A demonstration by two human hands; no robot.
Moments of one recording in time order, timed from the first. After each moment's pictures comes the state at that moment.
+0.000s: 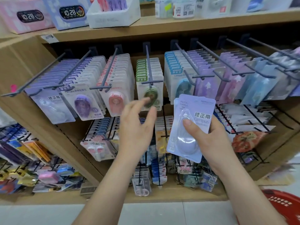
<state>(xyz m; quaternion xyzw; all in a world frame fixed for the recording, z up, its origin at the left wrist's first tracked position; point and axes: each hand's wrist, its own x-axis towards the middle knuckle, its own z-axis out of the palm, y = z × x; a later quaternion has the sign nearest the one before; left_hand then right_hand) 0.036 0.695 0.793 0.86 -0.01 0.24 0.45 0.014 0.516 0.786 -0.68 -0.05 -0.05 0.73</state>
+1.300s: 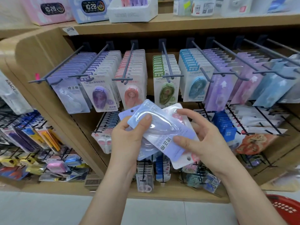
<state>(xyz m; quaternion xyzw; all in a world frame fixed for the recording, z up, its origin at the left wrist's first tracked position) -0.018 0.725 0.797 0.60 0.12 0.12 0.78 -0.001 0.545 0.791 -0.67 -0.16 0.08 0.72</state>
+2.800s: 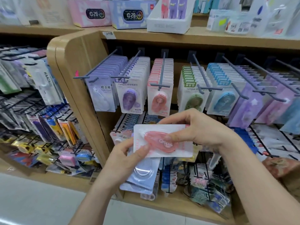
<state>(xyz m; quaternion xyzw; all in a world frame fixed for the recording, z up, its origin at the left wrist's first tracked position) -0.056 0.806 0.772 0.71 0.07 0.05 0.69 0.049 0.615 0.846 -0.80 -0.30 0.23 0.47</state>
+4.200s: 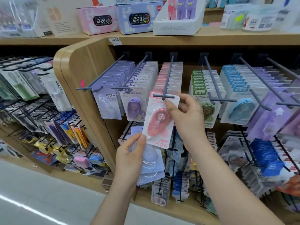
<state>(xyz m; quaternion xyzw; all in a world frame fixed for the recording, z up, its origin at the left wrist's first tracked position) -0.007 0.797 0.750 0.67 0.23 0.21 0.68 0.095 0.680 0.811 -0.67 -0.12 -0.03 0.74</state>
